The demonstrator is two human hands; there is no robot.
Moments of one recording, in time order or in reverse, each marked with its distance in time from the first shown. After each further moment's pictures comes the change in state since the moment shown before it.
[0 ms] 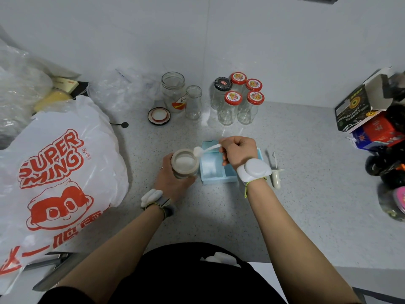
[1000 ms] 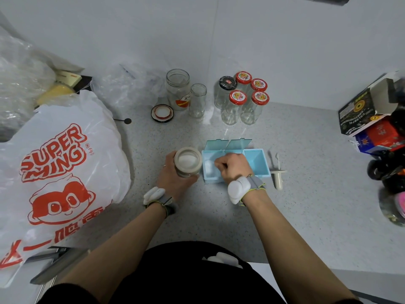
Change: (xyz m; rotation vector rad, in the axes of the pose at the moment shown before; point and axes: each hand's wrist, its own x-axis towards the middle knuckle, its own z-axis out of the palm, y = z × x) left_hand 0.002 -0.004 0.000 -0.009 -0.003 -0.007; right_hand 0.000 0.036 -0.003 -1.017 -0.335 -0.327
